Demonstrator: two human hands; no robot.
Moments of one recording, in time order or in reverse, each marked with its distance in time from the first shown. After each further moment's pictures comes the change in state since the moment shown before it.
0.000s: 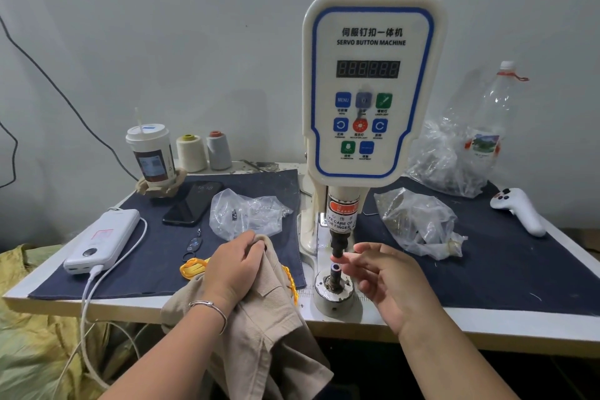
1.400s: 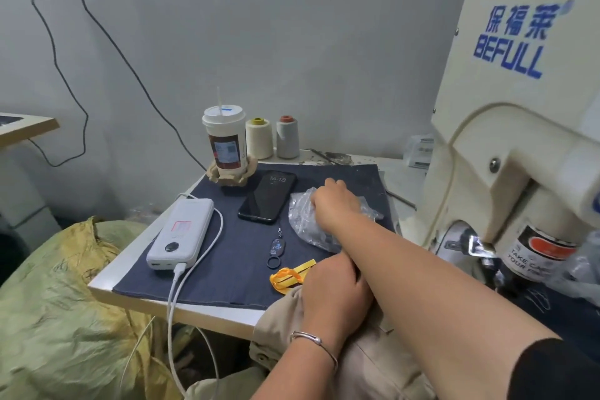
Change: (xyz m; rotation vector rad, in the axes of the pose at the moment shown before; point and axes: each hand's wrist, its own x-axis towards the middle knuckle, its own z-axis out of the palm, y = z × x) left_hand 0.005 -0.009 0.000 0.012 -0.035 0.000; right_hand 0.185 0.055 0.229 -1.898 -0.103 -0.615
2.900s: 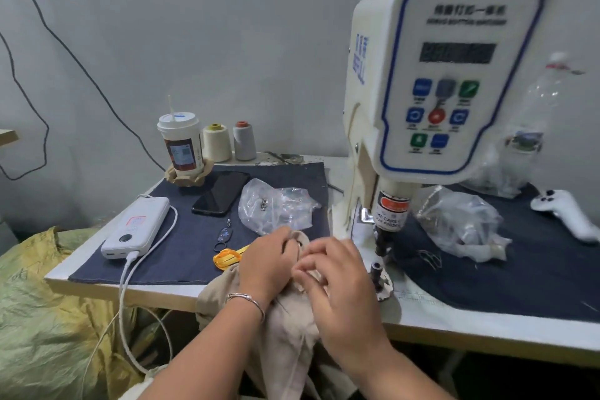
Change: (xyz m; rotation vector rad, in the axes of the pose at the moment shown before) left_hand -0.003 0.005 0.000 0.146 0.006 0.014; right_hand -0.250 0.046 -0.025 0.769 0.659 -0.241
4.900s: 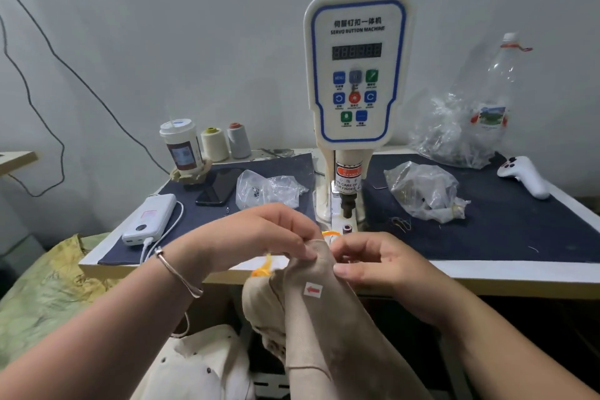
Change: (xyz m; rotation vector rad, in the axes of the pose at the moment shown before) left_hand -0.076 0.107 -0.144 -0.674 -0.988 0.221; right_hand -0.022 -0.014 -0.127 0.759 -0.644 0.476
